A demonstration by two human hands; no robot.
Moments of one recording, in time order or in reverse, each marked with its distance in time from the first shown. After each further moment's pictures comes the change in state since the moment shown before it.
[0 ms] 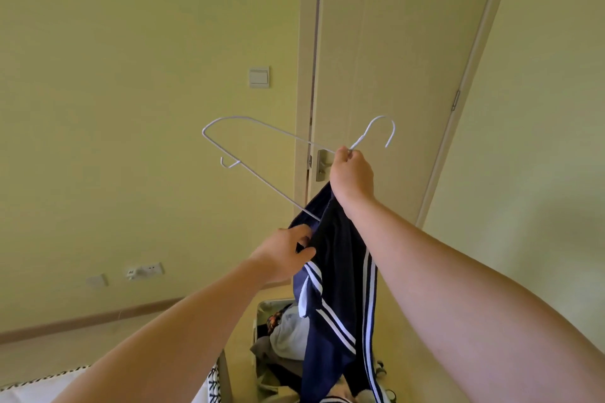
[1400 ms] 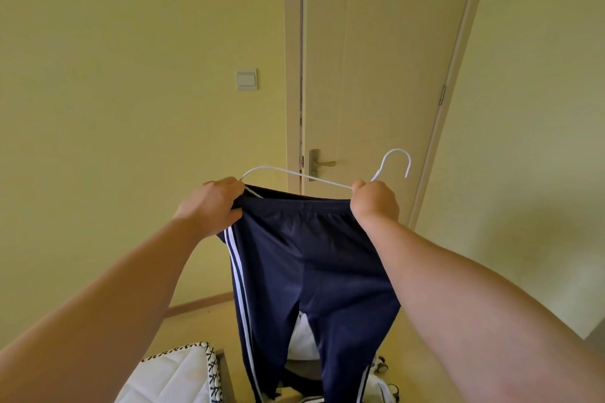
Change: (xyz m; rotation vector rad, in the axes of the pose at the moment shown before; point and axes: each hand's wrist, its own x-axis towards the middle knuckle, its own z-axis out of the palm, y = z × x) left_hand 0.008 -0.051 -0.121 0.570 0.270 0.072; right_hand 0.000 0.055 -0.039 -0.359 0.035 0.240
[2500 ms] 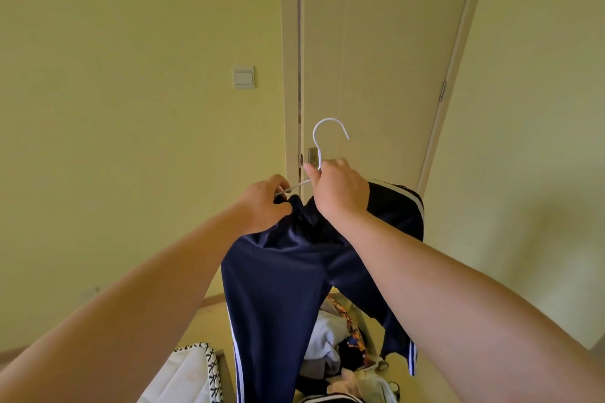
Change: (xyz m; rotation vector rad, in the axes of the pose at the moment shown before) left_hand 0.035 0.080 0.009 -0.580 -0.172 -0.146; right_hand -0.024 -0.041 0.022 -0.393 0.193 -0.600
